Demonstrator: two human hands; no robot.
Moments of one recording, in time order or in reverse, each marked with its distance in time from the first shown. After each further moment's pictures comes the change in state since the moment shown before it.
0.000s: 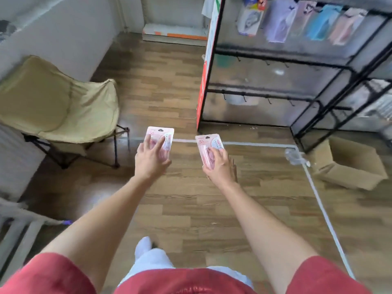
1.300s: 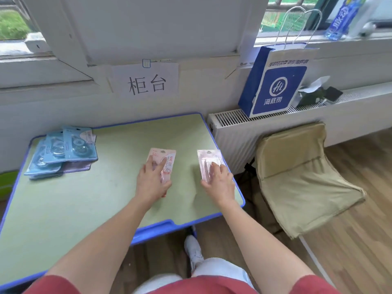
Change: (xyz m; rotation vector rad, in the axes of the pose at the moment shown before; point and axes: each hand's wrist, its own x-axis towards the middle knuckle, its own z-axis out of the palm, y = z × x) left_hand -0.106 -0.585 -0.272 -0.009 0.440 -1.127; right_hand -0.028 -0.675 0.366 -0.240 -0.501 -1.059
